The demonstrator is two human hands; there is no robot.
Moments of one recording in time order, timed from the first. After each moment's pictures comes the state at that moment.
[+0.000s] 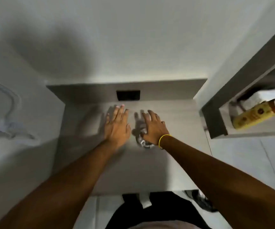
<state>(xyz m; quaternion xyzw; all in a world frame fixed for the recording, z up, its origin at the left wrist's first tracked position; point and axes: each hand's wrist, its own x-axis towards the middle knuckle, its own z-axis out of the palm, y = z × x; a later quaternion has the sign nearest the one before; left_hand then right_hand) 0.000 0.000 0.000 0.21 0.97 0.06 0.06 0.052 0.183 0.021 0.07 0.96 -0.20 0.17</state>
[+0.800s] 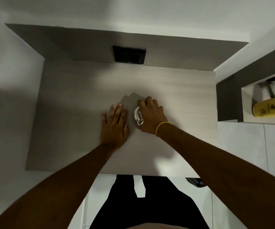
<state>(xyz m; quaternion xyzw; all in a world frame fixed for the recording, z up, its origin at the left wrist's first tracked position) 0.076 -0.018 -0.153 0.19 0.97 0.11 0.07 0.044 0.179 -0.039 -0.02 0.96 -0.11 0.26</state>
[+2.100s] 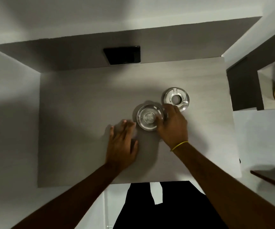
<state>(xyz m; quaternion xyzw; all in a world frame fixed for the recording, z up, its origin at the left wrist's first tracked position) 0.106 -0.021 -0.125 0.23 0.95 0.18 0.09 0.088 0.206 -0.072 0.22 0.92 -0.32 0.04</state>
